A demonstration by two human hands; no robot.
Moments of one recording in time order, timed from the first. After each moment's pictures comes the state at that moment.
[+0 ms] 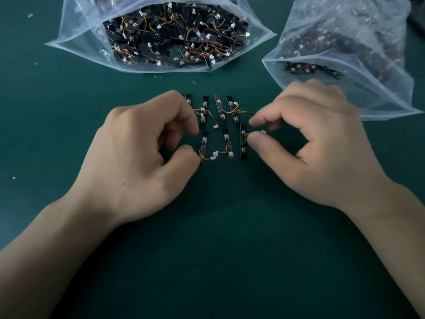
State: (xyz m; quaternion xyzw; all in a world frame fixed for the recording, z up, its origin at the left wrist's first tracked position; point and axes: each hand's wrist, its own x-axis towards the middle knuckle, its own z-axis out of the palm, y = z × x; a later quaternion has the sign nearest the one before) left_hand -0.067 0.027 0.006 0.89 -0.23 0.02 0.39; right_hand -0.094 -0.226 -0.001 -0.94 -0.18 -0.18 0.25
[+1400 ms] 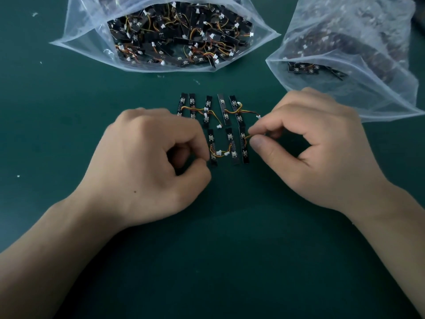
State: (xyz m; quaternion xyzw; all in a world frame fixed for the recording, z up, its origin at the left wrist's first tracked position) left_hand -0.069 0.026 0.006 0.90 -0.28 0.04 0.34; right_hand -0.093 -0.226 -0.005 -0.92 -0.21 -0.16 0.29
